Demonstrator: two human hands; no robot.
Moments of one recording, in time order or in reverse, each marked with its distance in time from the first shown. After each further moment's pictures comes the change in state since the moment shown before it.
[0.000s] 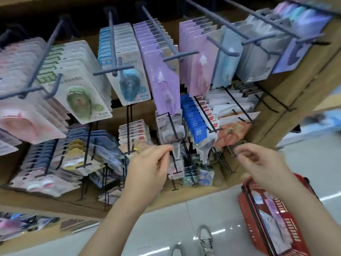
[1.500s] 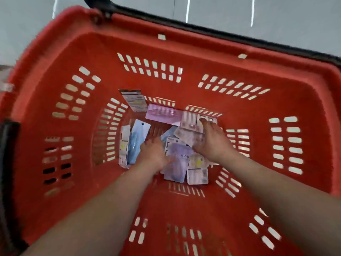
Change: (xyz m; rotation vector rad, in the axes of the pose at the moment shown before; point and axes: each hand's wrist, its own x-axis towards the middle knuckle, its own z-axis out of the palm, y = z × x) left_hand -0.207 -0.031 0.989 0.604 -1.656 0.367; right_hand -0.032 0.862 0.219 0.130 0.118 1.198
